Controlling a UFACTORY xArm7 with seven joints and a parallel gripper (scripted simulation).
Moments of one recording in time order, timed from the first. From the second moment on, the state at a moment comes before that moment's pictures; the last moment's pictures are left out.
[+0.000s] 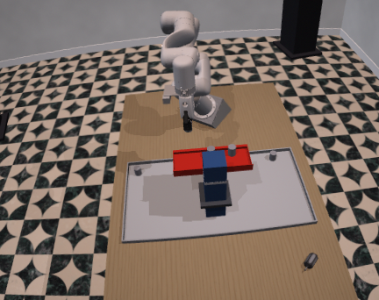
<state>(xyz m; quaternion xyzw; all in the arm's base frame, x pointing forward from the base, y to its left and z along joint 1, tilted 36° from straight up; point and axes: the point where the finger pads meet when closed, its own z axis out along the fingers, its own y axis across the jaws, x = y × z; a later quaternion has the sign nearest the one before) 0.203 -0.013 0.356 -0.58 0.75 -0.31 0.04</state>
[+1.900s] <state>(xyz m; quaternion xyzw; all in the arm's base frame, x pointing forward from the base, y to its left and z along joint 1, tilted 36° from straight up) 0.294 -0.040 0.349 -0.54 0.78 -0.30 0.06</state>
